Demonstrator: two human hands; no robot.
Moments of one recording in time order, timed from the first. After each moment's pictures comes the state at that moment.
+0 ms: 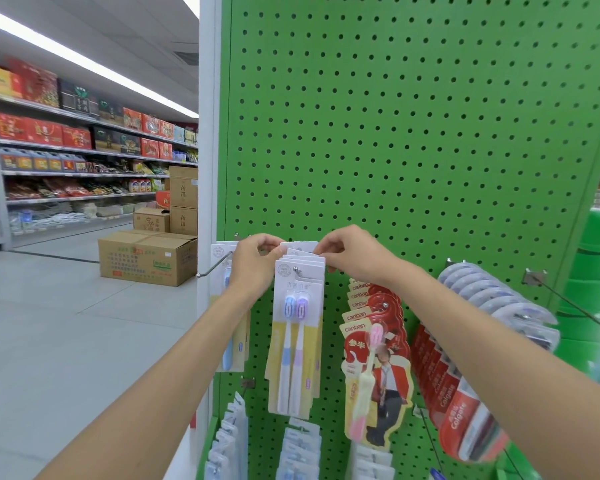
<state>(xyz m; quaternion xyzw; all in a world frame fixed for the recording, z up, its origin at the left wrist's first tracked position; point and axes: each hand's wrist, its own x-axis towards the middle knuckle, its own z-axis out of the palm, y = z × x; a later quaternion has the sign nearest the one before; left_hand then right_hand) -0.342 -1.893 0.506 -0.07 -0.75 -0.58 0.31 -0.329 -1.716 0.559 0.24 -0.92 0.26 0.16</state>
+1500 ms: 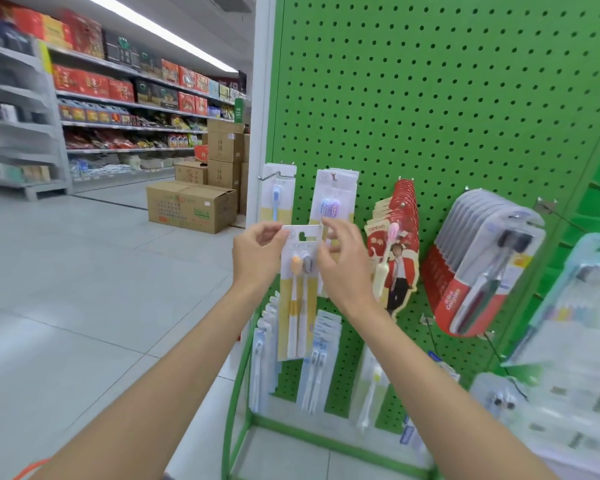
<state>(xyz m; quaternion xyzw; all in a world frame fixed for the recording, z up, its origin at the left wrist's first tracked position) -0.191 -1.910 0.413 0.01 -0.66 -0.67 0.33 -0.194 -1.773 0.414 0.23 -0.80 0.47 0.30</state>
